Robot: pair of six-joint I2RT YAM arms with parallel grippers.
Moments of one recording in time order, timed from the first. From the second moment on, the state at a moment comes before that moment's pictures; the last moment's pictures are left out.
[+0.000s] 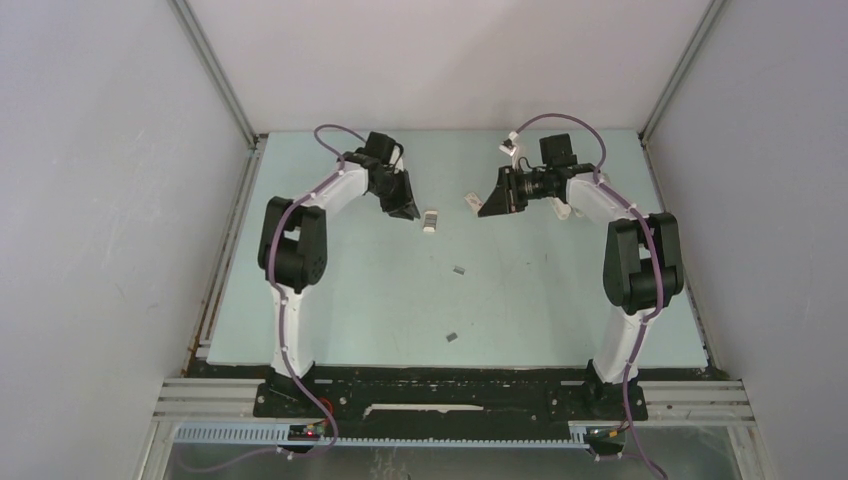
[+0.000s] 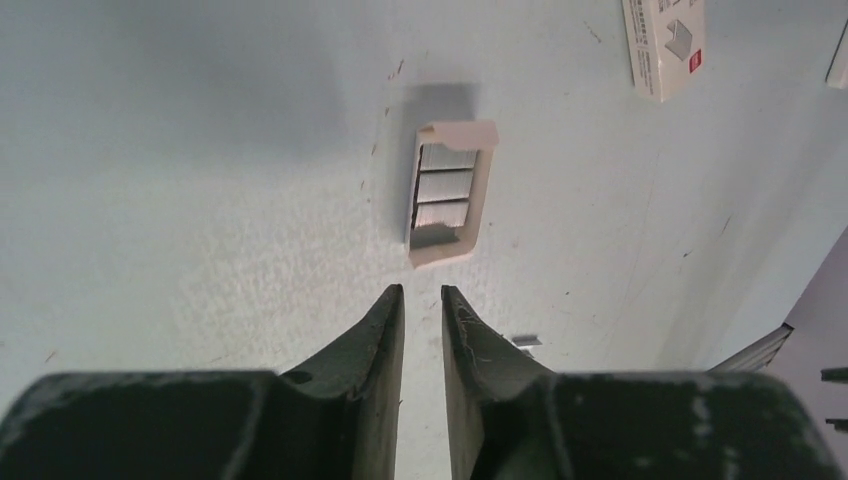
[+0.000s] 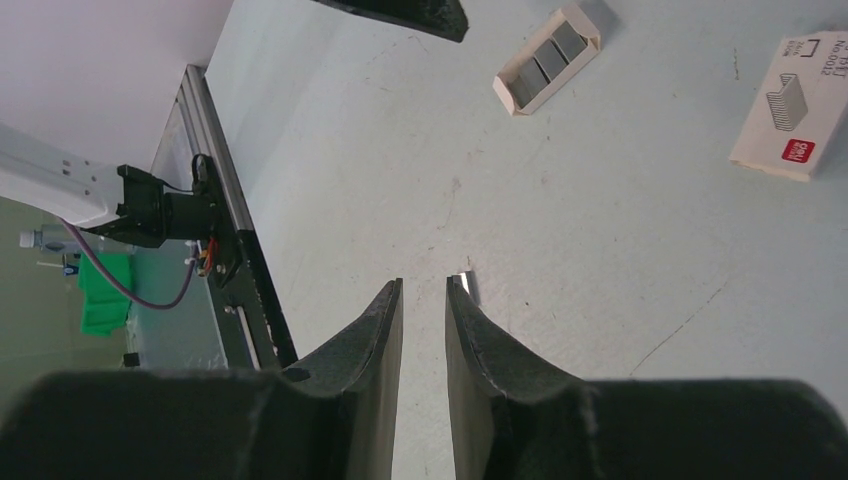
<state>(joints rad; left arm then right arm) -0.33 2.19 1.79 -0.70 0.36 -0.50 0.18 1.90 1.43 -0.42 -1.01 0.01</state>
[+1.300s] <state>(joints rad) -0.19 1.19 0.88 -0.18 -0.06 -0.59 0.45 2.14 1.64 -0.44 -0.52 0.38</state>
